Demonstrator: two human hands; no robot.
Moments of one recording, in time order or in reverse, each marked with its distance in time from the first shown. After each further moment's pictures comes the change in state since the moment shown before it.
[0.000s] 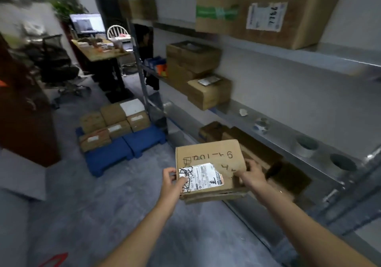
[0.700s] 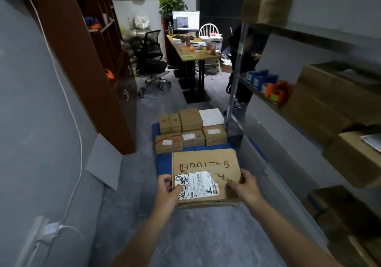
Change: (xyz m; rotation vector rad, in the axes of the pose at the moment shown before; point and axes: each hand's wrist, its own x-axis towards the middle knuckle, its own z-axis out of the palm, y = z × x) left_hand 0.287 0.054 -0.361 -0.087 0.406 -0.030; right_hand 0.137 -0.294 0.428 -0.063 -0.393 -0.200
